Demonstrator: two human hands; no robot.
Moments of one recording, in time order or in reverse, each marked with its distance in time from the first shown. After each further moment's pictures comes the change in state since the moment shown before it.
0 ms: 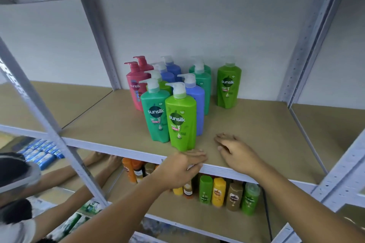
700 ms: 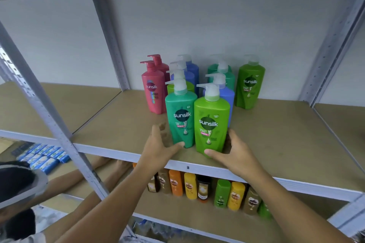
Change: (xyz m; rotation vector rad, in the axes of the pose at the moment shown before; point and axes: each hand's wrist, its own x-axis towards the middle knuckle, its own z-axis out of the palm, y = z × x) left_hand -0.036 -0.093 -0.084 -0.419 0.406 -0.589; right_hand 0.025 -0.104 0.025 0.562 0.218 0.206
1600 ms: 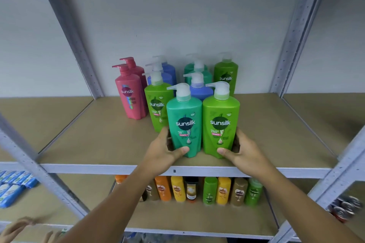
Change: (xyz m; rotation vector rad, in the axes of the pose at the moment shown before) left_hand 0.013 0.020 0.038 -0.123 -0.294 0.123; right_hand -0.020 0.029 -0.044 -0.071 0.111 0.063
